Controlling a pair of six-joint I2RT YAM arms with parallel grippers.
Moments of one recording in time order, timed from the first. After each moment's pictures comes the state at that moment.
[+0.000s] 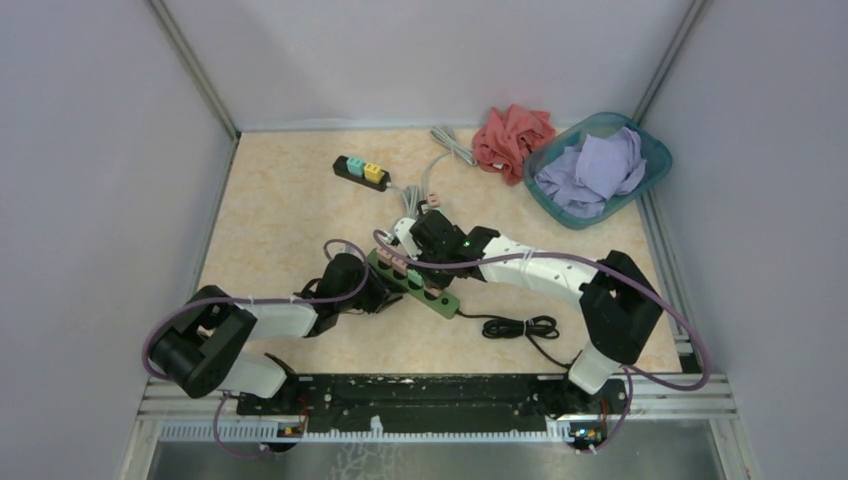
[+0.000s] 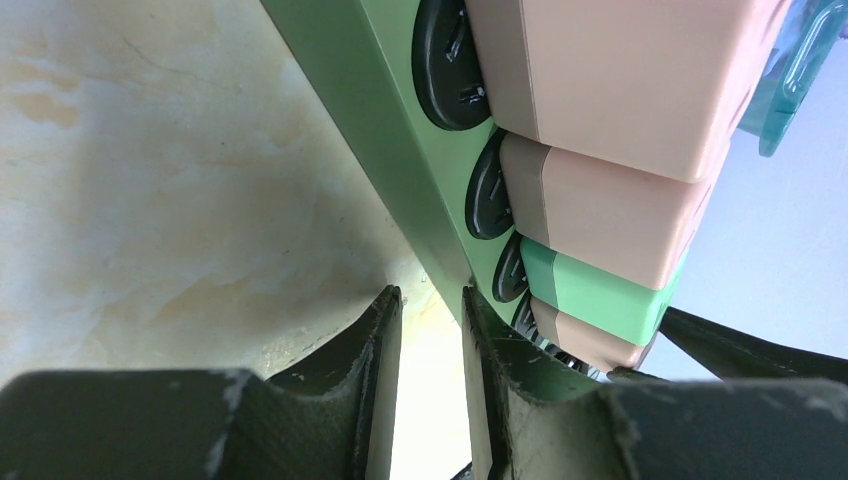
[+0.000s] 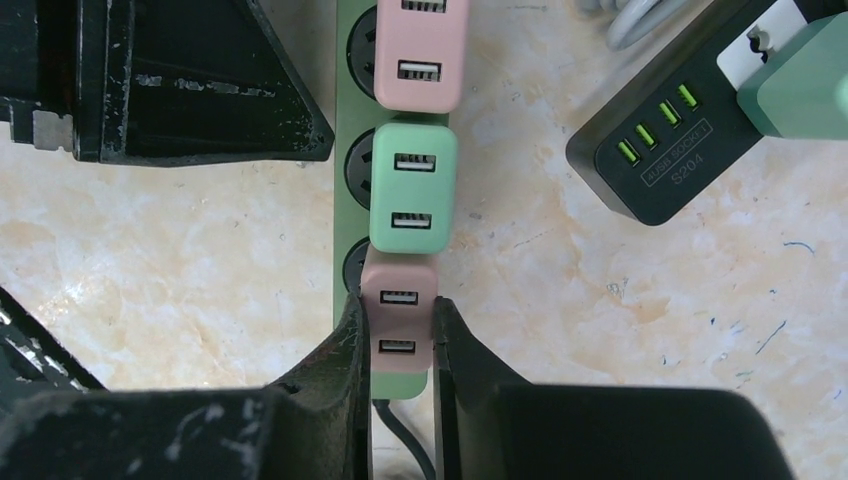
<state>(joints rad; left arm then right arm) -0.64 1.40 0.33 0.43 0.09 -1.29 0.92 1.64 1.16 -0.53 0.01 -0.14</state>
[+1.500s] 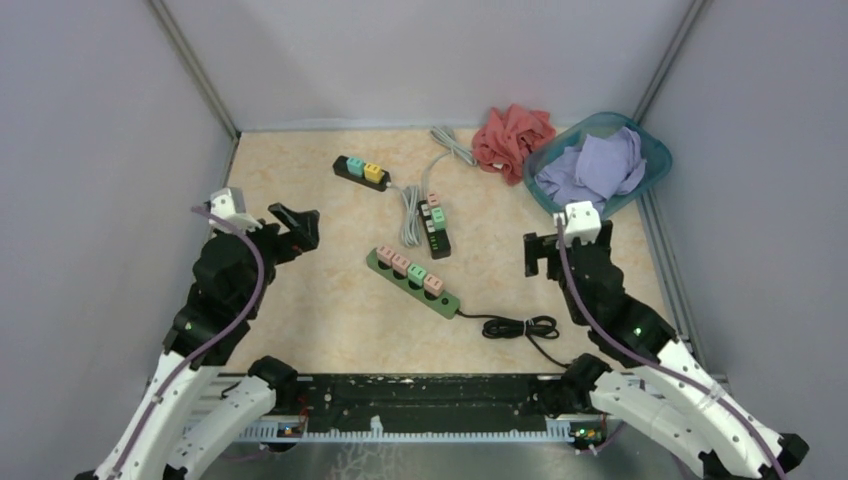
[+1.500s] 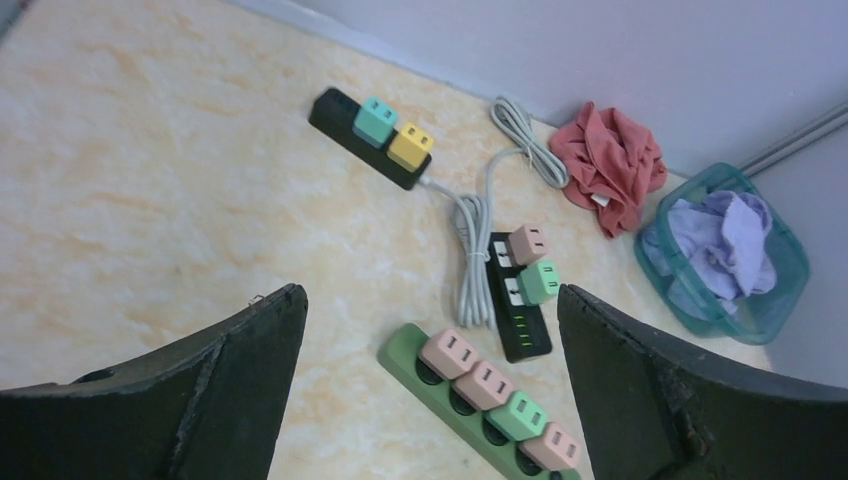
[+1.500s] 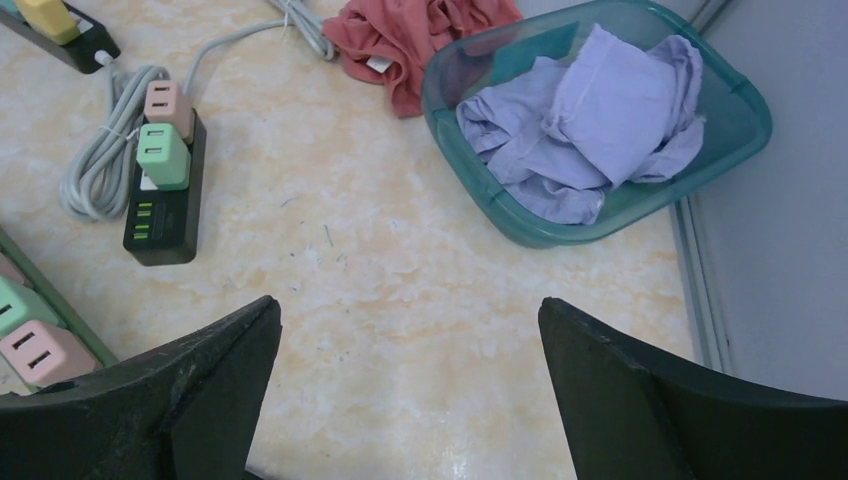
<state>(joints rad) -0.48 0.62 0.86 -0.42 -0.40 -0.57 0.73 0.60 0.76 -0.48 0.63 0.03</state>
